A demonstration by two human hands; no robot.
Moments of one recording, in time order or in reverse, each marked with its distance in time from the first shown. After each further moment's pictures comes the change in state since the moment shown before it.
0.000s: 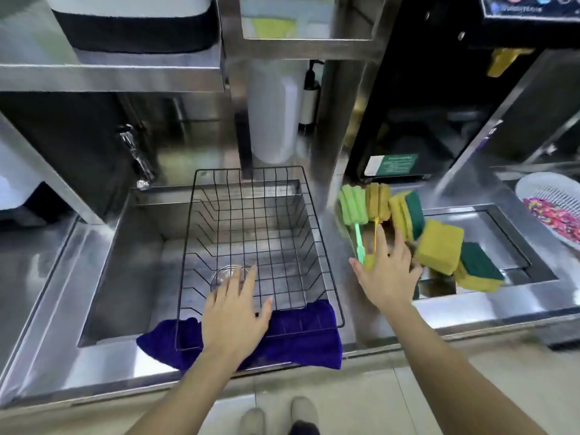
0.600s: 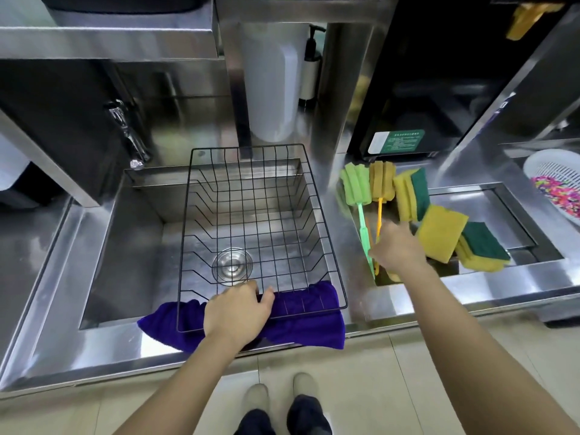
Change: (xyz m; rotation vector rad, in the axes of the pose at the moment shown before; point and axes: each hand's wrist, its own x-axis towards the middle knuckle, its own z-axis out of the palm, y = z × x) left_hand -0.004 0.003 0.007 -0.012 -0.260 -0.135; right_hand 0.017 -0.006 -0.031 0.009 -0.339 0.112
